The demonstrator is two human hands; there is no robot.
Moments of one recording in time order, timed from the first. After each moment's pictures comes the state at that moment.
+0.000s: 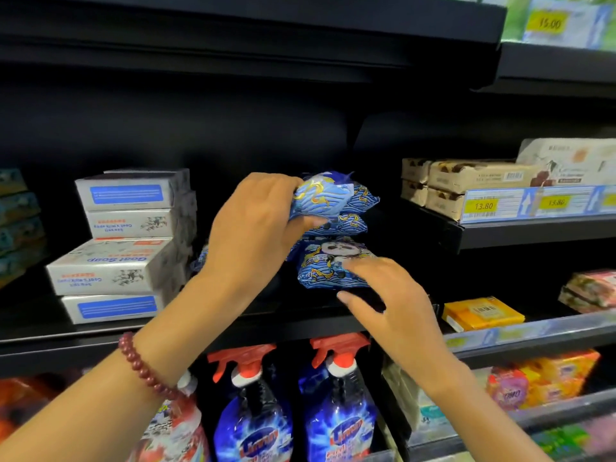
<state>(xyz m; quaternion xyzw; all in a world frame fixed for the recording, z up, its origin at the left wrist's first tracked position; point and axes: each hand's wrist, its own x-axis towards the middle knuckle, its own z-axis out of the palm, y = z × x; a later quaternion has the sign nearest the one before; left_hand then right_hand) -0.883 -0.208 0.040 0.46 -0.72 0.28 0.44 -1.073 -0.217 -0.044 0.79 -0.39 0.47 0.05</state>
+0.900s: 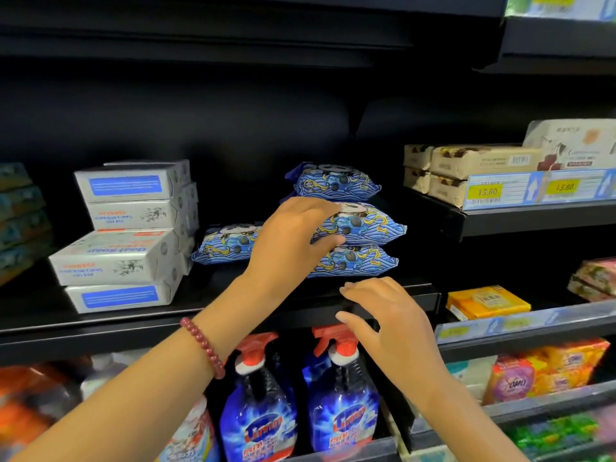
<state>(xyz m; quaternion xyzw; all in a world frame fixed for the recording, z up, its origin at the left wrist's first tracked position) -0.906 -0.239 0.003 0.44 -0.77 0.19 0.42 -1.072 -0.206 -0.080 0.78 -0.42 0.45 0.08</state>
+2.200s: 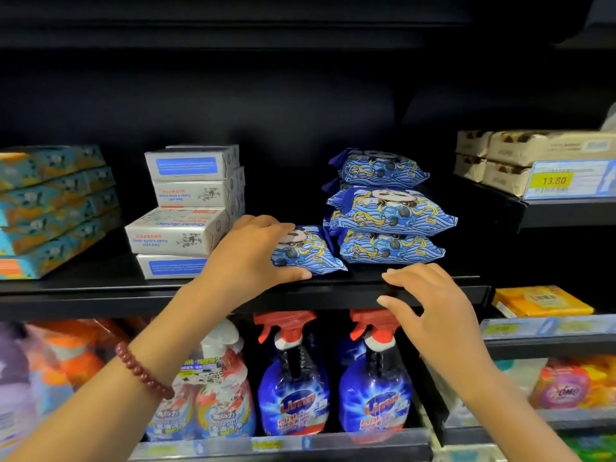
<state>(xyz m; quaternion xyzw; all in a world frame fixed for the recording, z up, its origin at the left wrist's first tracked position) -0.823 -0.188 -0.011 0.63 -0.73 0.12 0.24 -1.071 -0.208 -0.080 0.78 -0.41 0.46 0.06</state>
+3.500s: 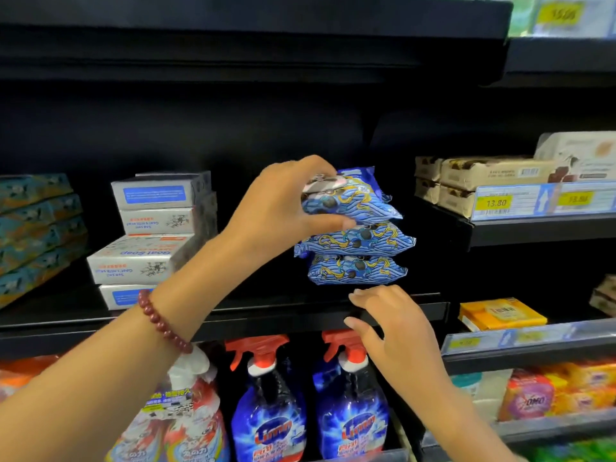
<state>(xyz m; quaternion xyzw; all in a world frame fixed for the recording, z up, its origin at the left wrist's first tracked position) -0.892 -0.195 0.071 0.46 -0.78 0.10 0.41 -1.069 -0.208 -0.082 0.78 -0.40 0.48 0.08</state>
